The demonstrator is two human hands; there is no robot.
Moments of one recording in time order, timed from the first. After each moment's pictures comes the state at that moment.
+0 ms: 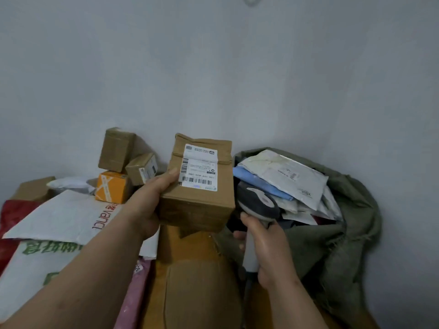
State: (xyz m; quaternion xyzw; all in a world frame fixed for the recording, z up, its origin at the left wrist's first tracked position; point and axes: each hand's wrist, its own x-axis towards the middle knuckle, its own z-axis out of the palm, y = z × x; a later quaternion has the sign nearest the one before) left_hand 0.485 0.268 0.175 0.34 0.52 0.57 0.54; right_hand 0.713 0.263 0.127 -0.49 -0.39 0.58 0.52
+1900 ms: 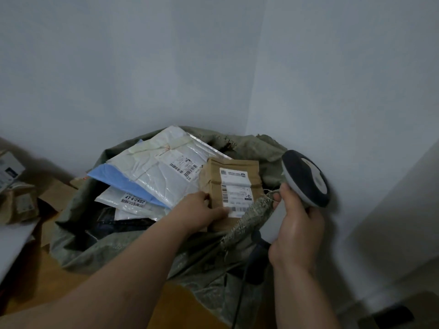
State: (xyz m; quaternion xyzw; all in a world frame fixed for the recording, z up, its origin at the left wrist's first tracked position) left_hand 0.857 0.471 0.109 0.63 0.68 0.14 0.35; right_hand 1.021 0.404 0.143 -0.50 -0.17 0.40 0.75
